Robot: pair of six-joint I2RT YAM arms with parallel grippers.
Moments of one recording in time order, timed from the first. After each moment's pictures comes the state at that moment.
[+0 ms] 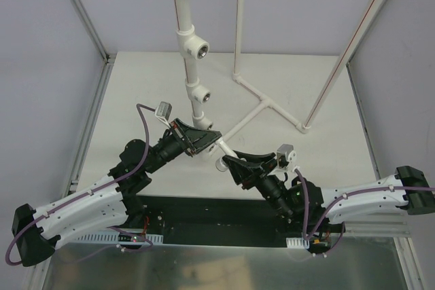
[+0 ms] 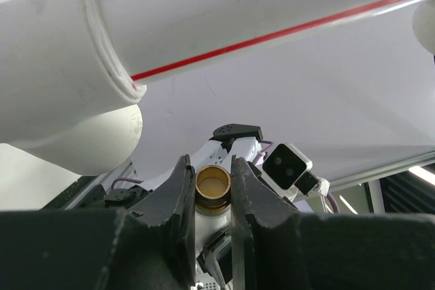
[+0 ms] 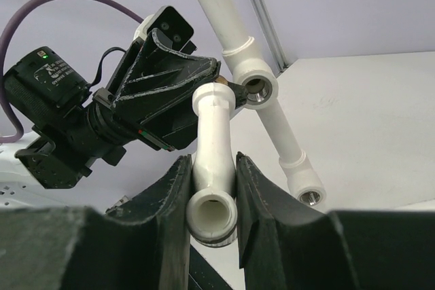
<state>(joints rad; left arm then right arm) -0.92 0.71 0.50 0.42 0.08 -1.34 1.67 0.88 0.43 0.91 0.87 0.13</state>
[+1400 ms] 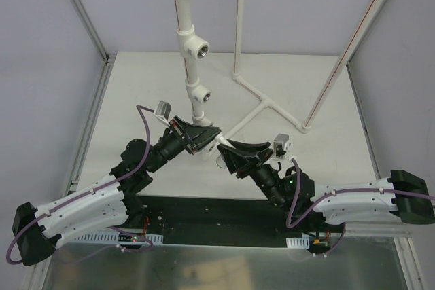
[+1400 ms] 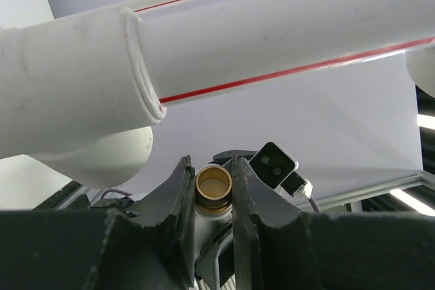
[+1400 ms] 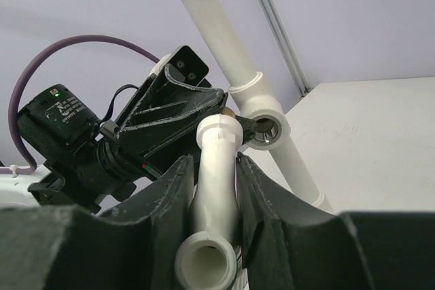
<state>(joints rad) -0.92 0.73 0.50 0.44 0.04 -1.42 1.50 0.99 0.43 1.06 0.67 0.22</state>
